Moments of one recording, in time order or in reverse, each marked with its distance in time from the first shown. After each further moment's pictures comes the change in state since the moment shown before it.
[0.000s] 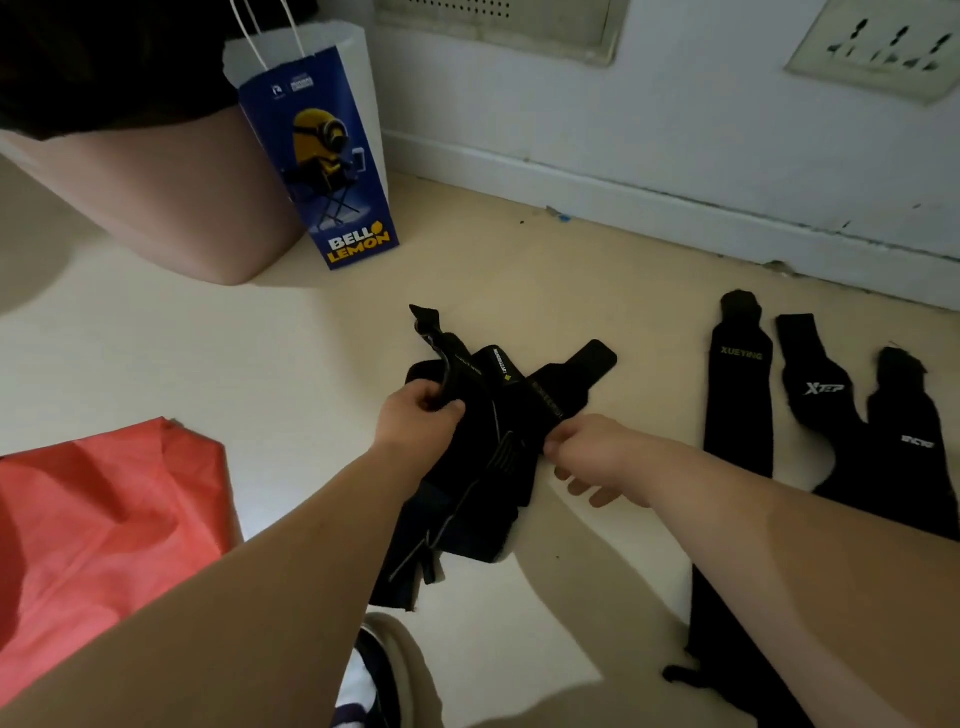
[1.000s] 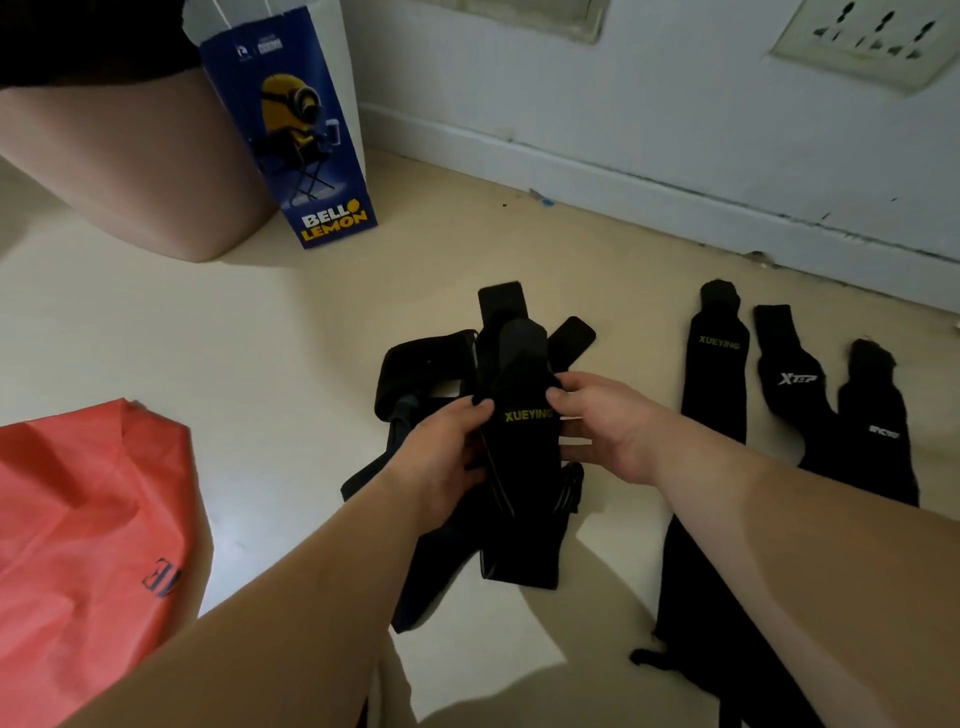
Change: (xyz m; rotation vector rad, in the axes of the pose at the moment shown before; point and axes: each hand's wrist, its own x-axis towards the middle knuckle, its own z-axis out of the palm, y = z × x) left_hand -0.033 -0.007 0.047 -0.648 -0.448 -0.264; right_hand 0.005 0.017 -0.024 0.712 0.022 -0.064
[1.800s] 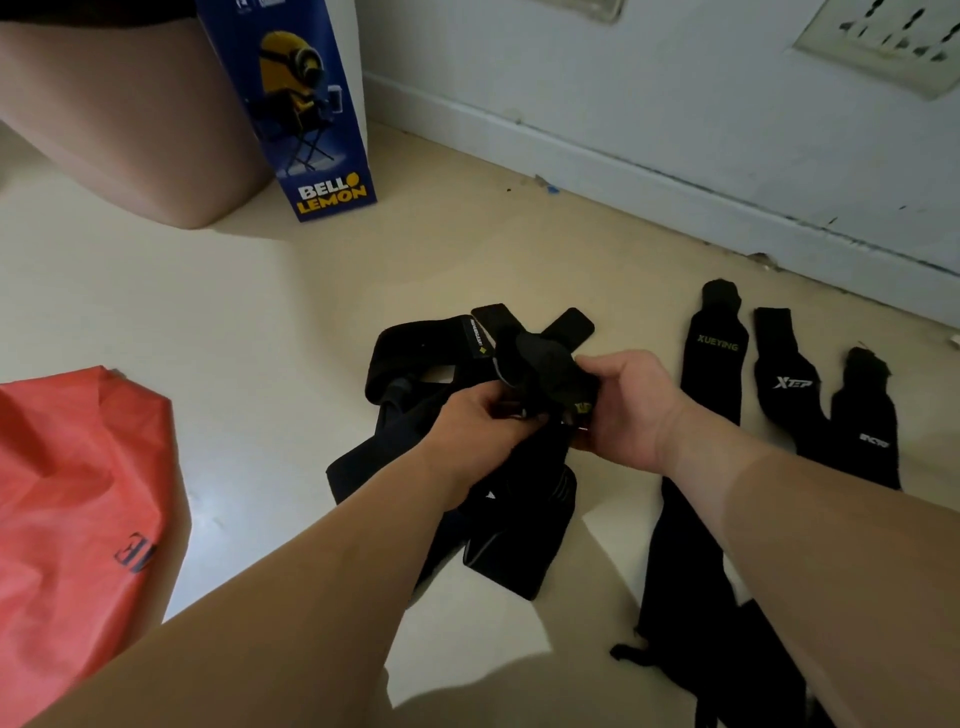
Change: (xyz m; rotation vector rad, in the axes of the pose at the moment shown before) left_hand 0.000 -0.001 0.030 0.427 0.017 0.182; right_hand -0.010 -0.013 -0.014 0.359 -0.120 0.100
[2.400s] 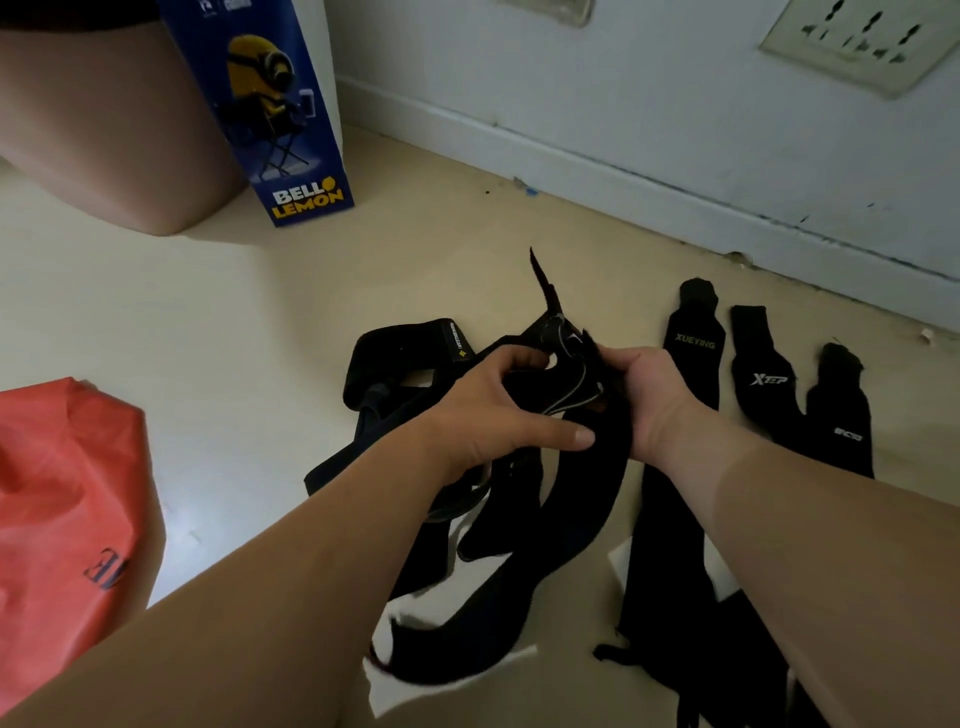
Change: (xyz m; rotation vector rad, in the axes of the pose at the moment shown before) left_hand 0.000 0.034 0.013 0.138 -0.193 0.098; right_hand 0.002 -0.015 -0.025 0.153 0.180 -0.008
